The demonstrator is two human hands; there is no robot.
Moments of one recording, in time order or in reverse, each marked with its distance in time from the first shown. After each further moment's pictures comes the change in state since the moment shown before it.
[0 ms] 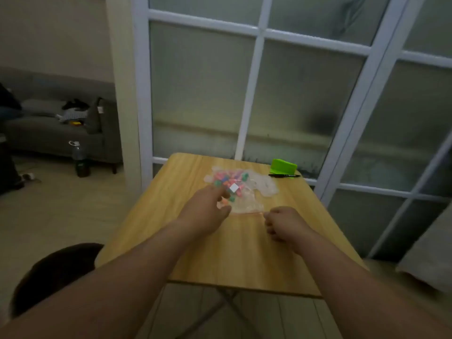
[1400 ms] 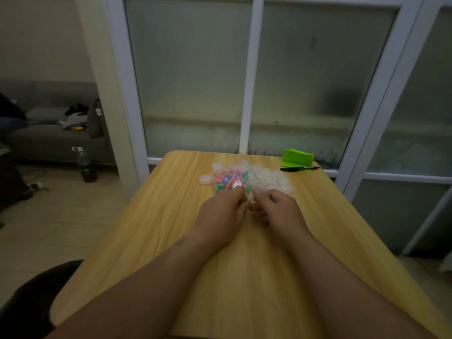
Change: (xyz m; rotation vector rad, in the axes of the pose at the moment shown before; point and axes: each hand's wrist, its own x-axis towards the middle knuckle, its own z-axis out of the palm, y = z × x) left_hand 0.054 -0.009 0.067 0.084 0.119 0.194; right_hand 0.033 -0.017 0.032 0.383 0.038 -0.326
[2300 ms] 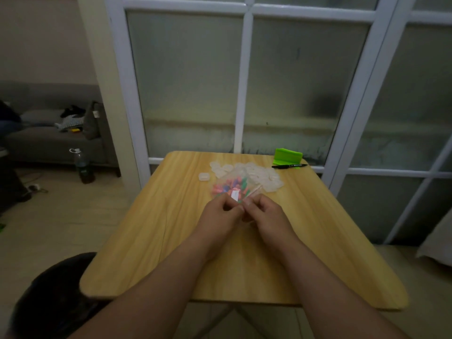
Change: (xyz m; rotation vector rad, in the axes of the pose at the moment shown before) left_hand -0.045 0.041 -0.027 -0.685 -0.046 -0.467; right_hand -0.061 -0.011 0.002 0.035 -0.082 -0.051
